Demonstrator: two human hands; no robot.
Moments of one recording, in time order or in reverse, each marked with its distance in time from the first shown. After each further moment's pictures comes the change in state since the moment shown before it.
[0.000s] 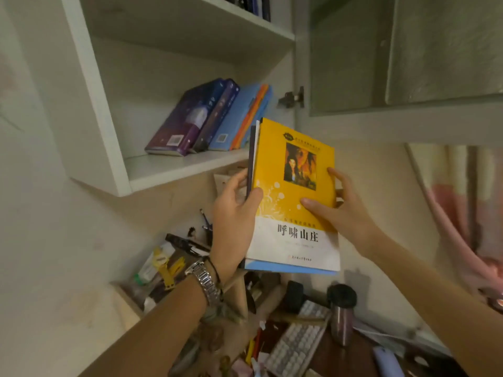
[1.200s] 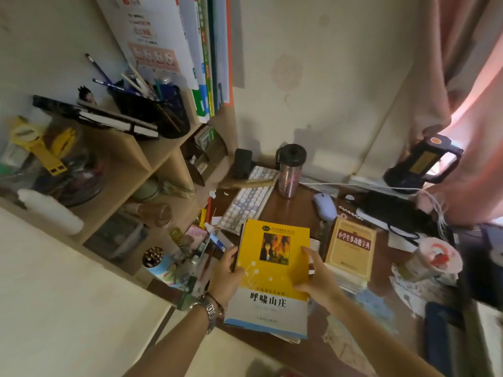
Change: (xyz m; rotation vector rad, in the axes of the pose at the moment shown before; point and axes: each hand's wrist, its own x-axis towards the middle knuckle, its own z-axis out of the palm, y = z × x) left_hand -0.266 -0.314 0.004 0.213 -0.562 -0.988; right_hand -0.258 0.302 -0.003 -0.265 -0.101 1.006
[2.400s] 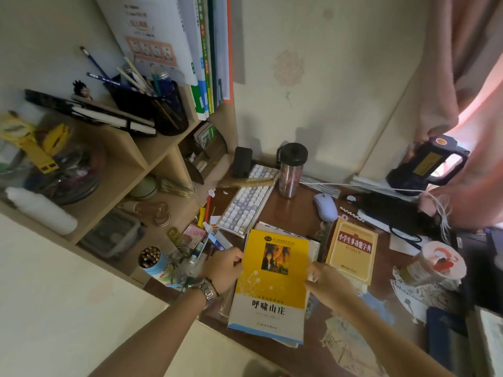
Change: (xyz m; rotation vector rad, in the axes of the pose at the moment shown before) left_hand 0.022 0.019 -0.014 0.824 -0.088 0.226; right_hand 0.007 0.002 -0.021 -0.710 0.032 -0.056
